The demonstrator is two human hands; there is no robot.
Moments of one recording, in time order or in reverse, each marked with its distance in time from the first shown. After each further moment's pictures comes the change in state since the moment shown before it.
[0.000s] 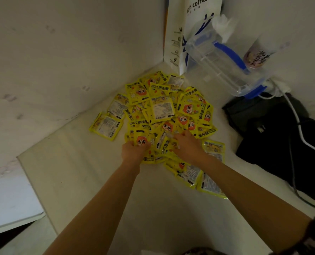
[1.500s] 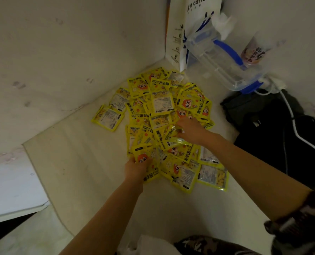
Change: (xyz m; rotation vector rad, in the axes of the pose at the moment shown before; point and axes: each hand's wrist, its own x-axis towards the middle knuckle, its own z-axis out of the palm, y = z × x) left_hand -0.050 -0.062 -0.007 -0.165 -0.027 -0.099; right_hand 0.001 0.003 -0.047 -0.165 -0.126 -0.178
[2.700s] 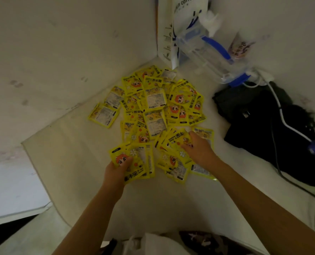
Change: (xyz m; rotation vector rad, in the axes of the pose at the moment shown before) left_hand -0.017 -0.016 -0.047 -0.050 -0.070 0.153; right_hand -0.086 0.009 0.056 0.616 0.250 0.243
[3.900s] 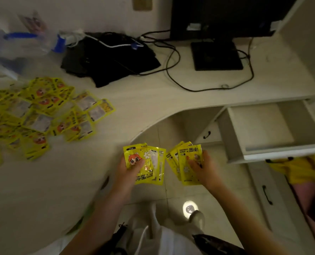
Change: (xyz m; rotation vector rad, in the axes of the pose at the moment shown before) left_hand -0.202 -0.163 0.002 0.742 -0.858 0.146; right_hand -0.442 0.125 0.171 0.630 0.847 0.713
